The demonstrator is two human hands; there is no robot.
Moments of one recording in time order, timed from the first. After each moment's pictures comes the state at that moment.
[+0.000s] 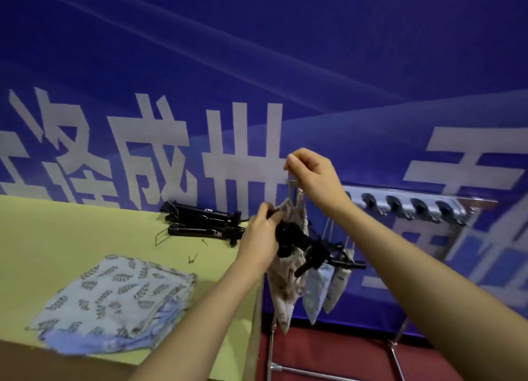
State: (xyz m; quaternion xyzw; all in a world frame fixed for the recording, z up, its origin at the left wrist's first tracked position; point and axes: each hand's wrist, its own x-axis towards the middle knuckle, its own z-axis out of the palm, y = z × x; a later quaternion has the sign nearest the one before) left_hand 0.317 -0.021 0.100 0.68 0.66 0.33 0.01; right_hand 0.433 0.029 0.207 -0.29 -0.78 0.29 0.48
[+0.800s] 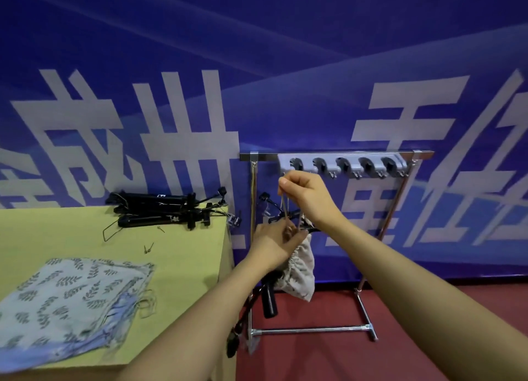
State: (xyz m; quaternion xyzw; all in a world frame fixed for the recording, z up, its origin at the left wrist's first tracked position) left_hand 0.438 0.001 0.042 0.69 0.62 0.29 0.25; right_hand 0.540 0.018 0.132 -0.36 -0.70 0.39 0.47
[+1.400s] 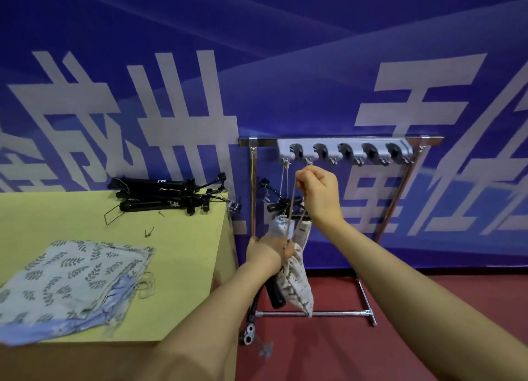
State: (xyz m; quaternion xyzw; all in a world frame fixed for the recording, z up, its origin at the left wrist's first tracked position) left_hand 0.460 -0.005 0.014 0.70 0.69 -0.04 0.16; right_hand 0.558 0.026 0.101 -0.40 -0.57 0.40 0.60
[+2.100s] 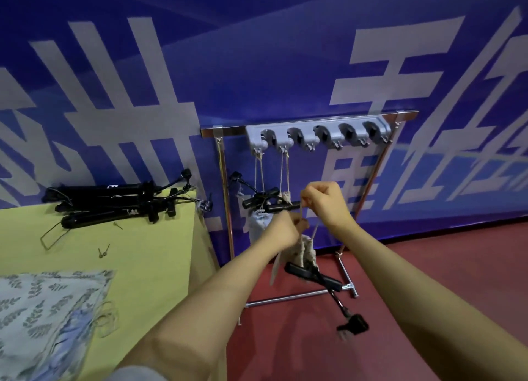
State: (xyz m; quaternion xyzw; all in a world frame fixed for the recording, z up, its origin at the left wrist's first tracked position) left_hand 0.505 0.077 0.003 0.67 0.60 0.16 0.41; right_hand 0.612 0.075 0.047 -0.51 -0.56 0.42 0.50
